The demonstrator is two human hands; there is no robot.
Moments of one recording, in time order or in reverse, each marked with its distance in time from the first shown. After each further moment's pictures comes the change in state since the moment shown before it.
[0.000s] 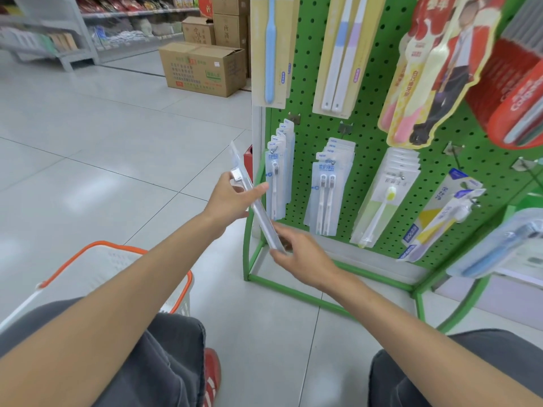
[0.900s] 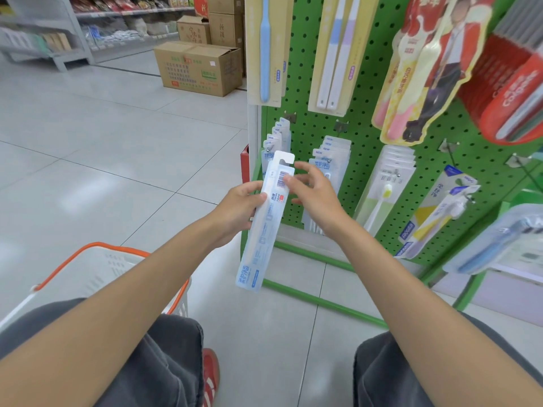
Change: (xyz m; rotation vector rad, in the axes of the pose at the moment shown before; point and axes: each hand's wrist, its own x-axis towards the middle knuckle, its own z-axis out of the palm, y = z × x) left_hand -0.018 0.001 0.011 -0.028 -0.339 0.018; right_hand 0.041 -0.039 -0.064 0.417 0.335 0.148
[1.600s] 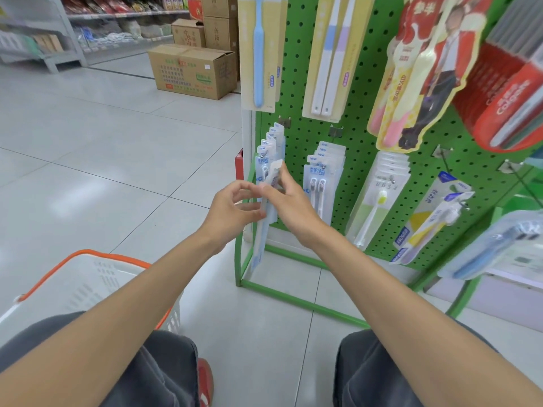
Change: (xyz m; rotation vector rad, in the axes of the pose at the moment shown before) left_hand 0.010 -0.014 -0.004 -0.032 0.152 0.217; right_hand -0.009 -0.017 0.024 0.038 -0.147 0.009
